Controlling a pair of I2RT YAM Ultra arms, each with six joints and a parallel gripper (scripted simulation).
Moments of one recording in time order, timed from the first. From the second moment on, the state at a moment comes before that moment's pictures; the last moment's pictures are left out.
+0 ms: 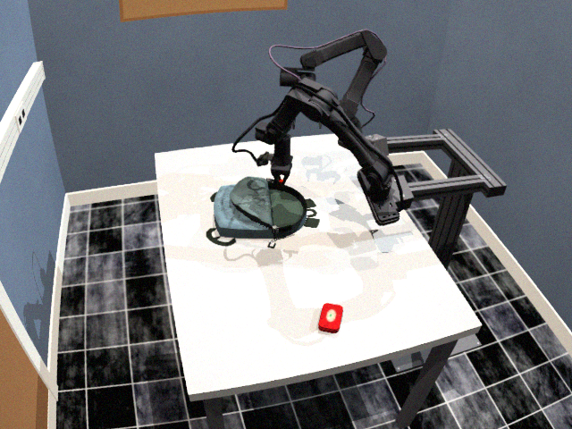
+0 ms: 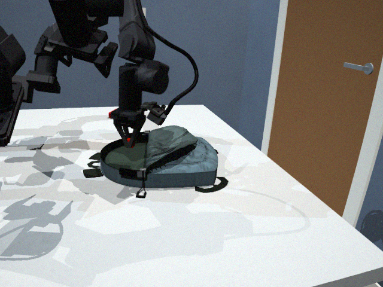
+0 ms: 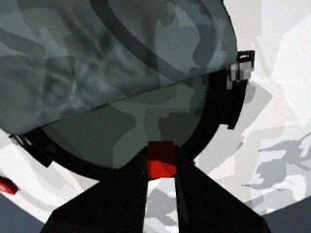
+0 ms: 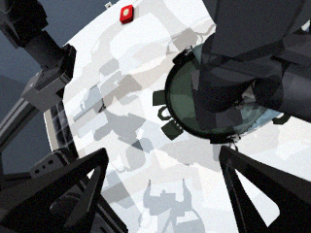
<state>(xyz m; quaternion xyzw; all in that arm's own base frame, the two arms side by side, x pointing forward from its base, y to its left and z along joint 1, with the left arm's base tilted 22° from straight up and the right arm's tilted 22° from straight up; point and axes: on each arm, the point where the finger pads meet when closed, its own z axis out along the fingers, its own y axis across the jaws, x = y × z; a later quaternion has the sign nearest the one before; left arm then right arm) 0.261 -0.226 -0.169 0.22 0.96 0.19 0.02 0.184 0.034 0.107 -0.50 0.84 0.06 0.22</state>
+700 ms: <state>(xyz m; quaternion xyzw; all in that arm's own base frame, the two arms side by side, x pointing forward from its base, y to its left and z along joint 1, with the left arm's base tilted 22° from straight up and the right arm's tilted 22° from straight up) 0.261 -0.226 -0.169 0.22 0.96 0.19 0.02 0.174 -0.022 0.191 -0.49 0.82 -0.04 0.29</state>
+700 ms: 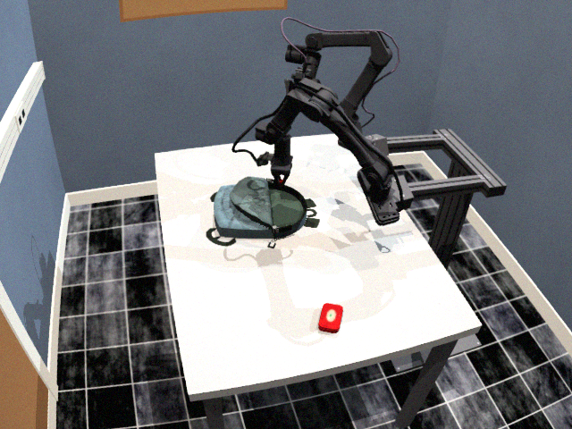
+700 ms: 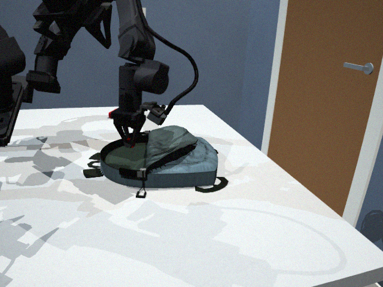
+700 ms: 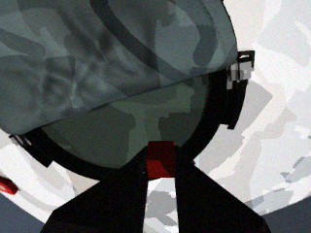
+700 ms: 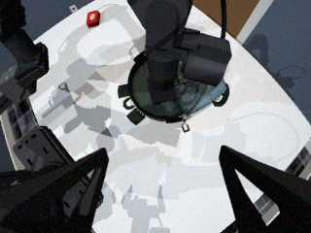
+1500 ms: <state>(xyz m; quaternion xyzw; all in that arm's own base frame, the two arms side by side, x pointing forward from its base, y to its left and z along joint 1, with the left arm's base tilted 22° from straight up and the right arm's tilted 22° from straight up) 0.256 -0.198 -0.221 0.21 0.96 0.20 0.01 0.173 -0.022 0.194 -0.49 0.82 -0.05 0.29</state>
